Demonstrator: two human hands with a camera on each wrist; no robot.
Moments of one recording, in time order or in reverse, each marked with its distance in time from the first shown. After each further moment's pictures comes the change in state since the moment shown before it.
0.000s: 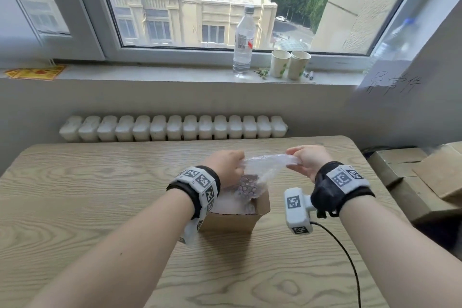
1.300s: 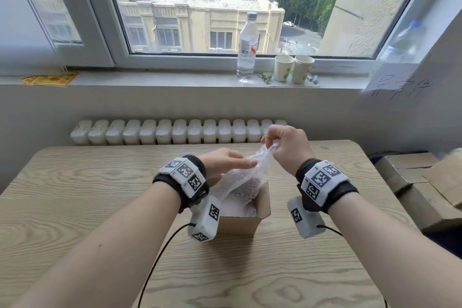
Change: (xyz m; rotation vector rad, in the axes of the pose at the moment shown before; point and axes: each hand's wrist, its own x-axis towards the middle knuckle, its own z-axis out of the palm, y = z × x) left_hand -0.004 -0.009 -0.022 -0.690 -0.304 -0.135; right_hand -0.027 -0.020 0.027 -0.709 0.032 -0.879
